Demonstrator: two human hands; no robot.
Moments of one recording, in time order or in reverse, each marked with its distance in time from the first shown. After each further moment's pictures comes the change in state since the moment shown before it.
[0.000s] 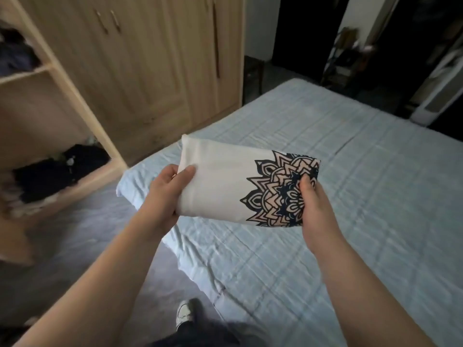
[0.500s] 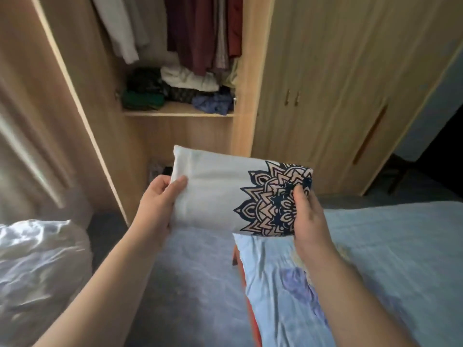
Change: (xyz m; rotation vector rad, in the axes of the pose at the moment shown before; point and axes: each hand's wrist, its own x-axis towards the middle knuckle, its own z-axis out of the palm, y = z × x) left_hand -0.083 0.149 -0.337 -0.108 0.718 0.399; right_hand -0.023 -0.040 0.431 -0.107 -0.545 -0.181
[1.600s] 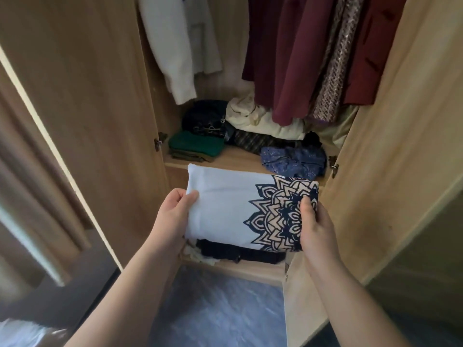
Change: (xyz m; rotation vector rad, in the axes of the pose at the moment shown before) left_hand 0.603 -0.014 -0.066 0.168 0.388 0.032; right_hand 0.564 0.058 0.398 -0.112 -0.275 -0.061
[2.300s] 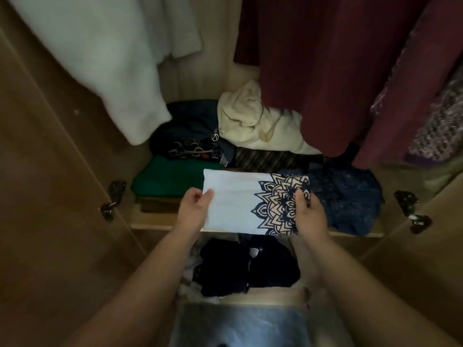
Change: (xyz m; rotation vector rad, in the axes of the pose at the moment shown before) left_hand 0.452 -0.081 0.075 0.294 -0.058 -0.141; right_hand 0.374 0.105 0.217 -0.302 0.155 0.165
